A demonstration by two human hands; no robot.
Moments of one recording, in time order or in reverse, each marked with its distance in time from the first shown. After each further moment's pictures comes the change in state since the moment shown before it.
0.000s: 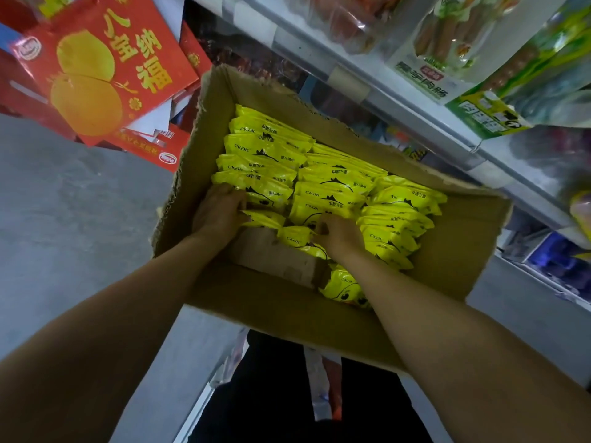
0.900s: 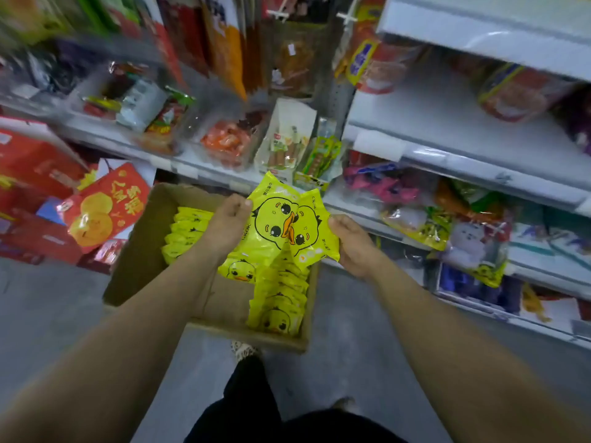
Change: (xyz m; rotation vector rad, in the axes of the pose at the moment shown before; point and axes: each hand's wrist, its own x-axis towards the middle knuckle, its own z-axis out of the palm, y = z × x) left_hand -0.211 0.283 -0.045 -0.685 0.253 0.295; right_hand -0.228 0.139 -0.199 1.335 0.172 -0.202
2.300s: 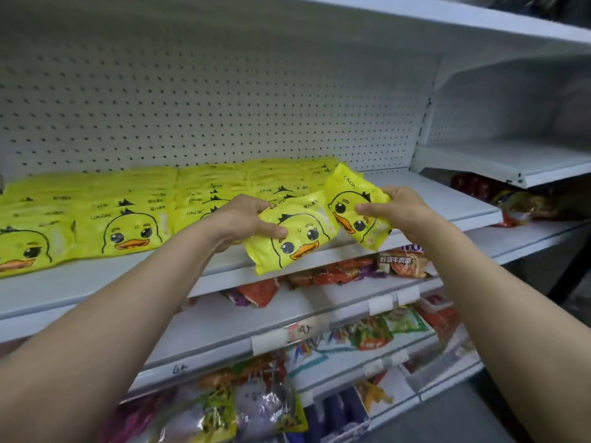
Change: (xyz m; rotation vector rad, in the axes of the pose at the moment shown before) left_hand -0.075 0.516 0.449 0.285 -0.781 0.670; right_hand -0.289 -0.359 -0.554 -0.368 0.747 -0.662
